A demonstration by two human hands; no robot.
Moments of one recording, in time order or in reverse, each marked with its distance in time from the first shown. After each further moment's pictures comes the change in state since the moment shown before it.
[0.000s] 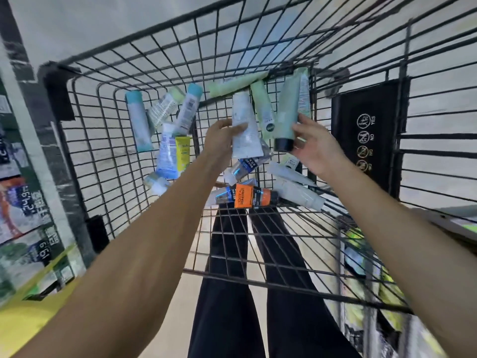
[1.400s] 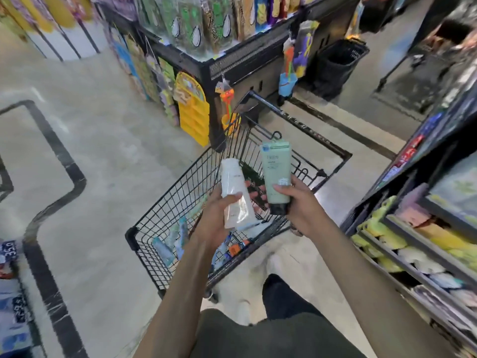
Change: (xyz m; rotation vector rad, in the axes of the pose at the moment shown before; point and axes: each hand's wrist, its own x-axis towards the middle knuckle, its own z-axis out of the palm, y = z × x) left_hand -0.494 0.032 -0.040 0.270 -0.806 0.360; right_hand -0.519 0.082 0.087 0.317 0.013 -0.817
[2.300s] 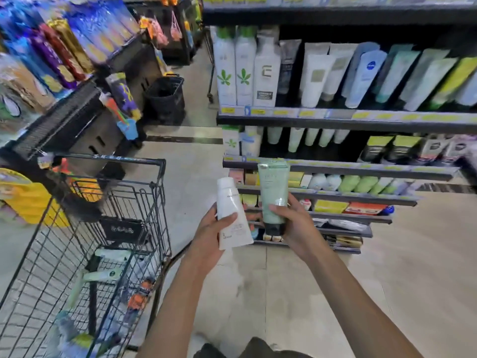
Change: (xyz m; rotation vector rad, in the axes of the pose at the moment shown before) left_hand -0.137 -0.235 0.281 0.282 -0.644 -0.260; right_hand -0.369 -0.019 -0.257 0.245 0.581 -0.451
